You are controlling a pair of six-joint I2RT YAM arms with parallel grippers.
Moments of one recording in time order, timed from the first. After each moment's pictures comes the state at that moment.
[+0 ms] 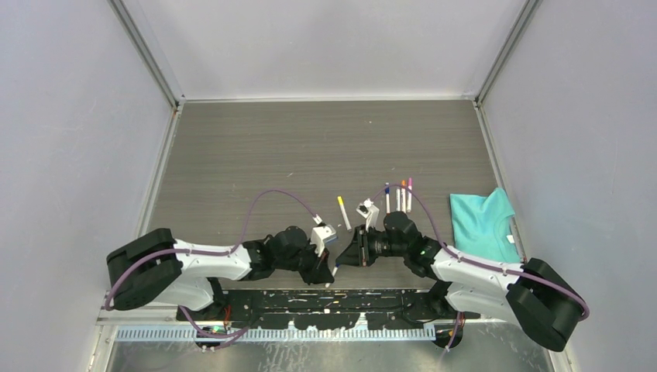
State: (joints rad) left arm -1.10 1.31 0.40 0.33 0.29 -0.44; right arm 0.81 1.01 0.23 0.31 -0.53 0.72
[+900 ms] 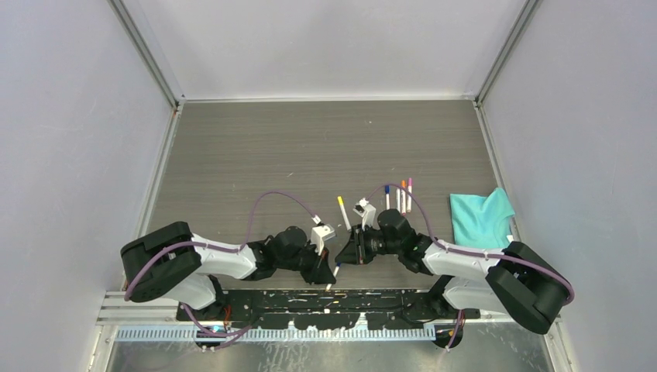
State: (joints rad) left arm -1.08 1.44 0.37 0.49 0.34 -0.51; right arm 0.80 1.18 0.25 0.36 -0.53 0.67
